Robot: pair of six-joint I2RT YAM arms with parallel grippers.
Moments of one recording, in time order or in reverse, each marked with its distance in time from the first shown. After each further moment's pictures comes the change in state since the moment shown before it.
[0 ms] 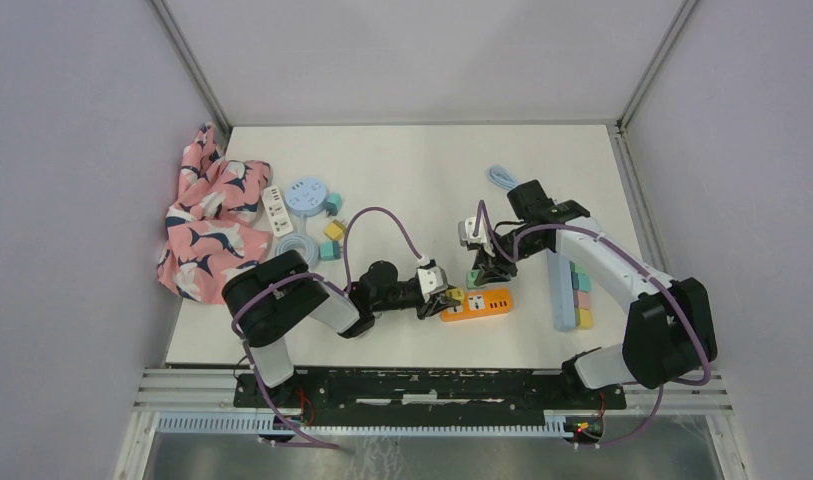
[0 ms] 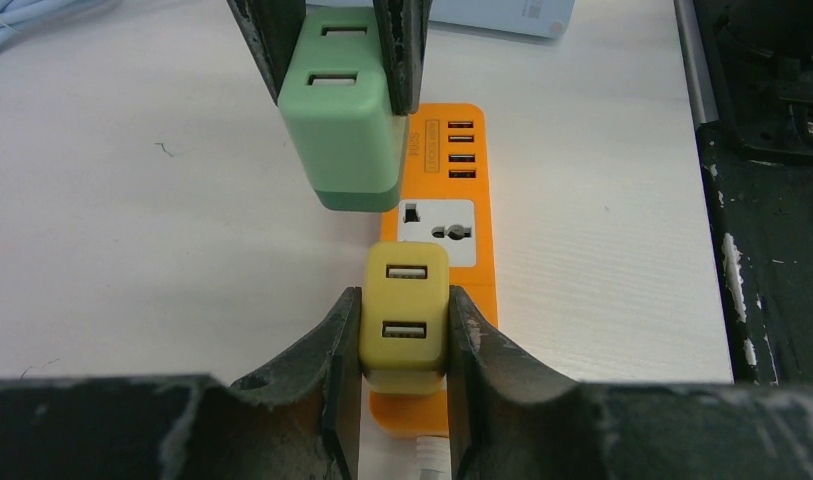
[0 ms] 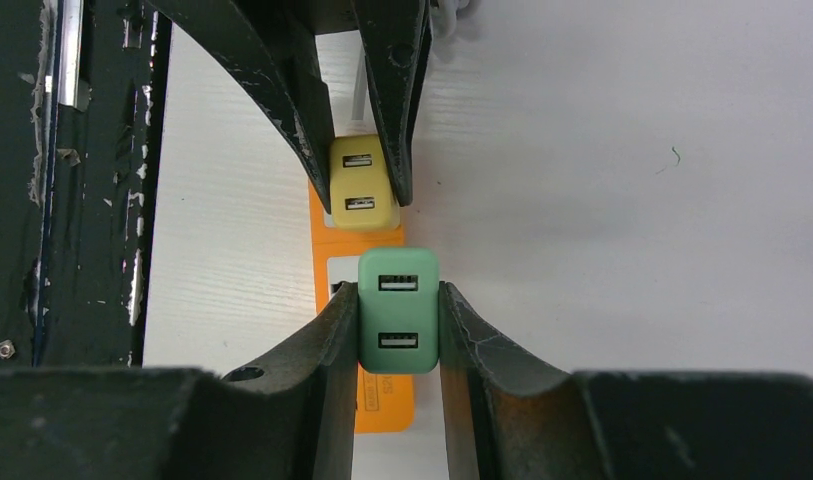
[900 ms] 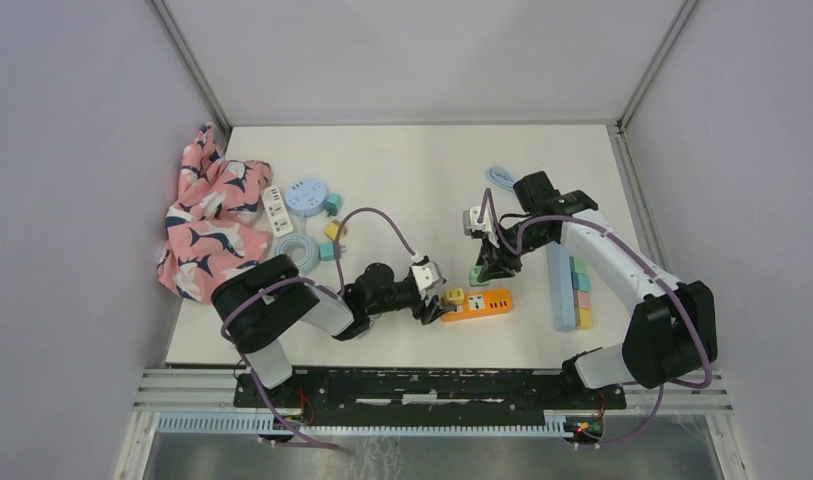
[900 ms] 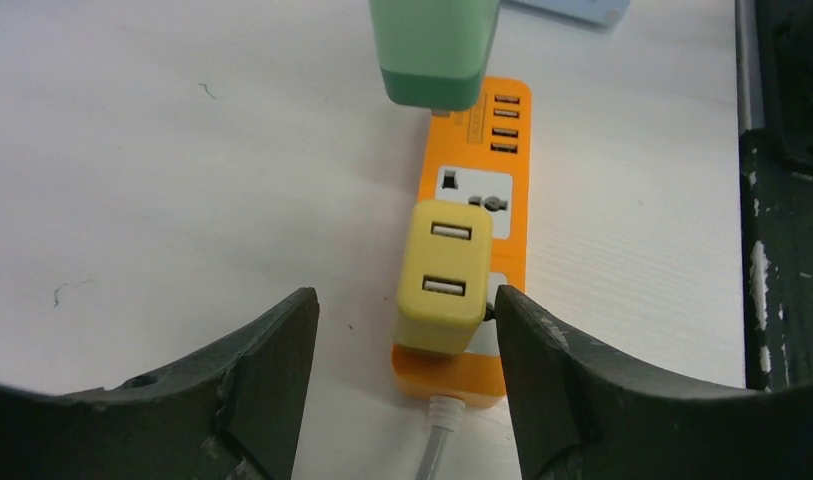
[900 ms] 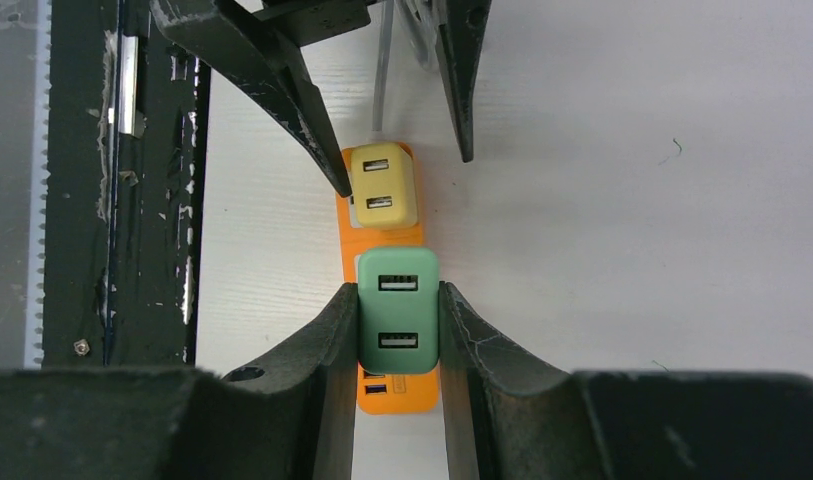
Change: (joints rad) left arm 0.000 -0.035 -0.037 -0.040 -0.089 -0.038; right arm -0.029 -0.001 0.090 -0.122 -0.027 0.032
